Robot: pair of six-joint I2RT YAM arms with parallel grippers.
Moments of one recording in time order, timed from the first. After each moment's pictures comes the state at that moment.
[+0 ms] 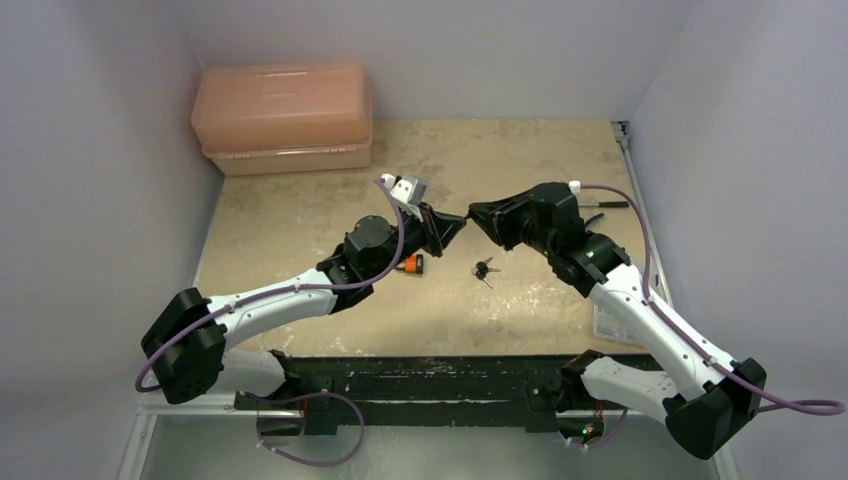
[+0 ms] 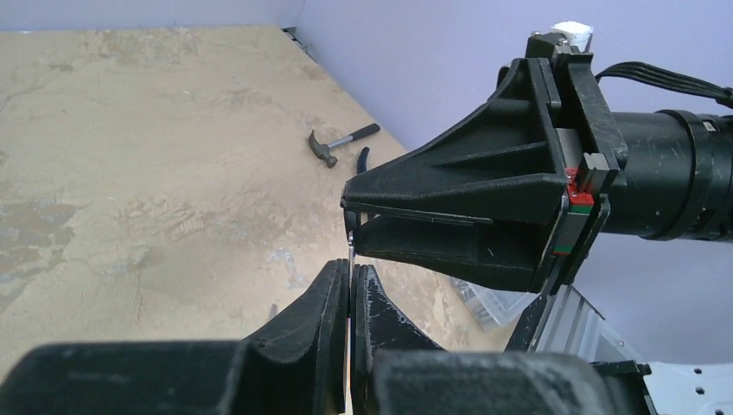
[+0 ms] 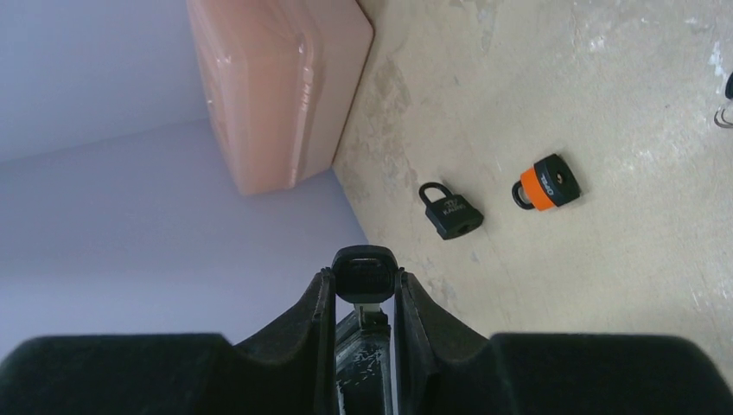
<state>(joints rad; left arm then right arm) -0.90 1.31 0.78 0.57 -0.05 -0.46 0.58 1.05 1.00 -0.46 0.08 1.57</state>
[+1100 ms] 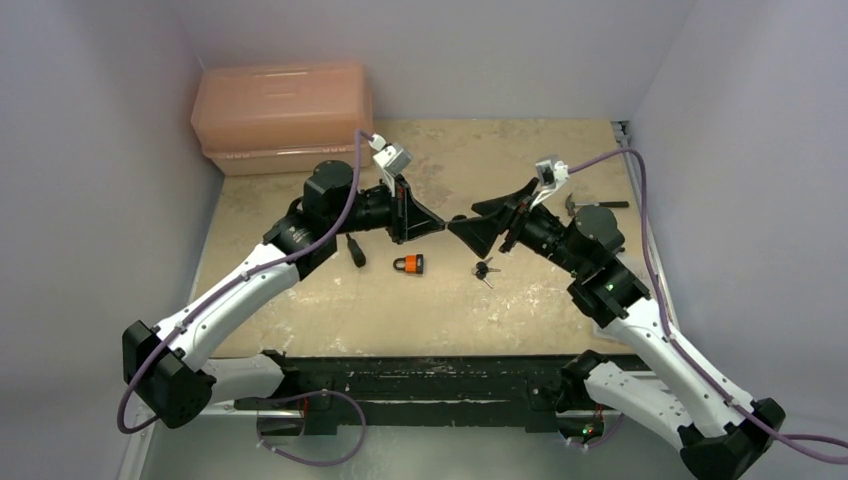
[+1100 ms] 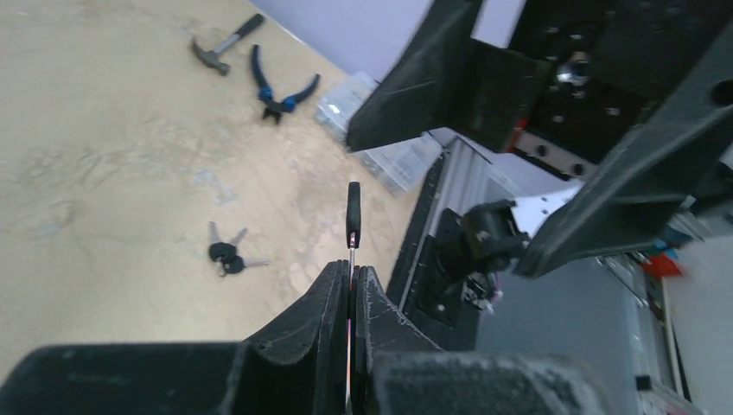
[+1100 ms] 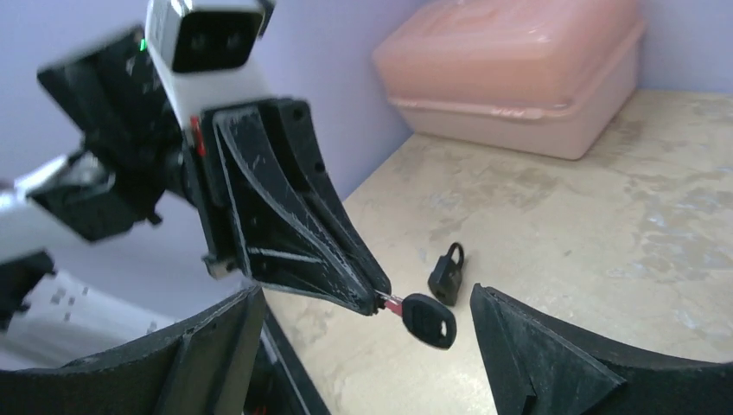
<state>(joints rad) -0.65 1.21 1.08 -0.05 0.56 -0.41 0.58 0.83 0.85 0.05 -0.29 0.57</state>
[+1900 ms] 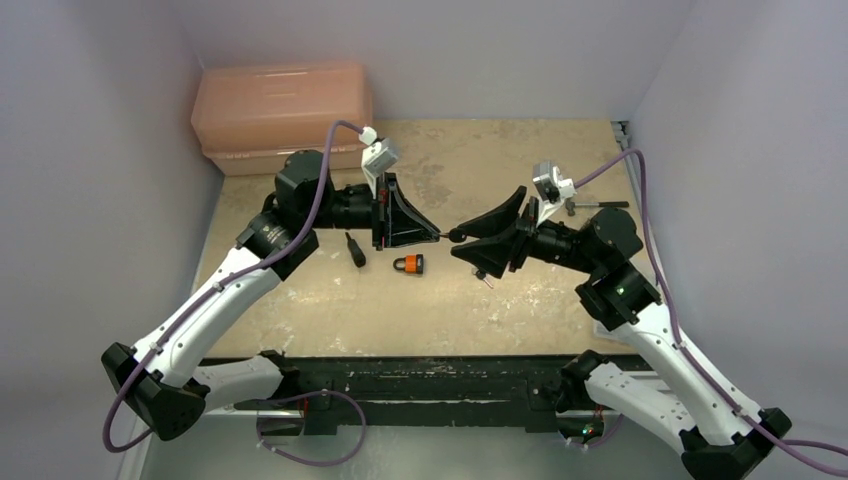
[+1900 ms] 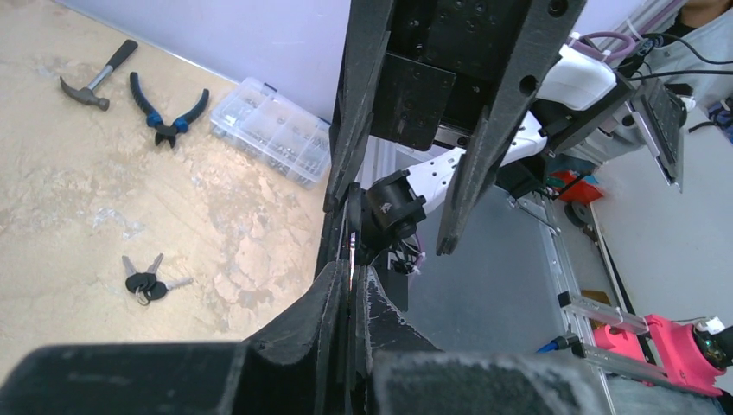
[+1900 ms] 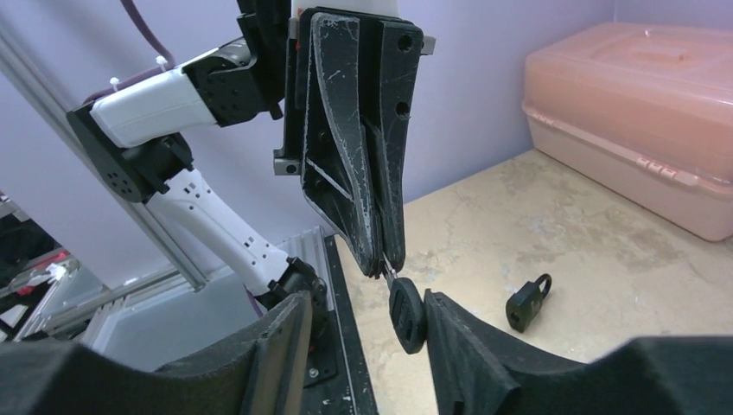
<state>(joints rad) -0.63 1.15 1.22 -0.16 0.87 -0.41 0.58 0.81 0.90 0.10 -0.69 0.46</state>
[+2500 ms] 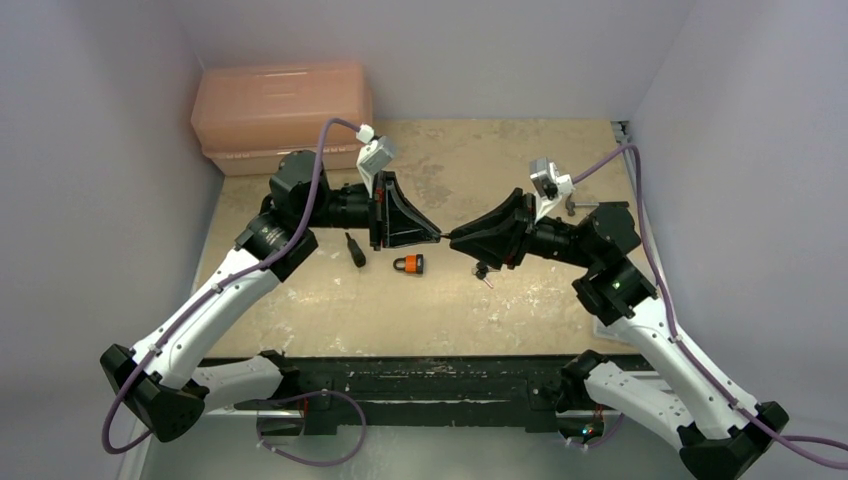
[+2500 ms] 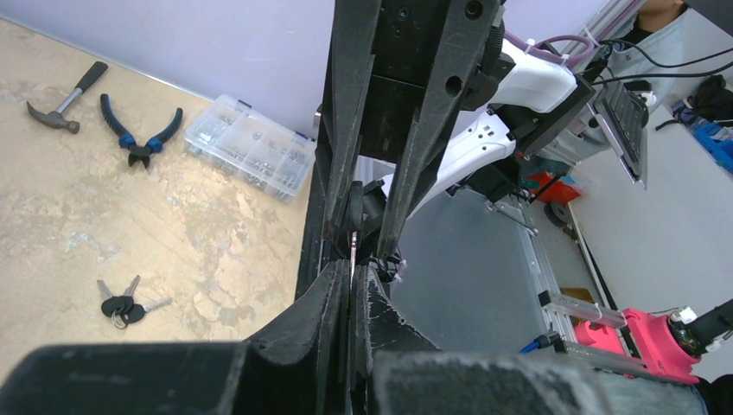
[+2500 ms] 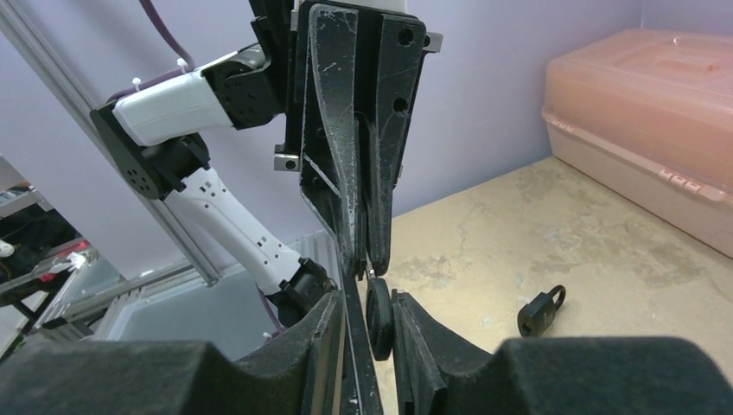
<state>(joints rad) -0.63 1.14 1.21 -0.08 0.92 -0.47 0.58 0.84 0.92 0.15 -0.75 0.47</state>
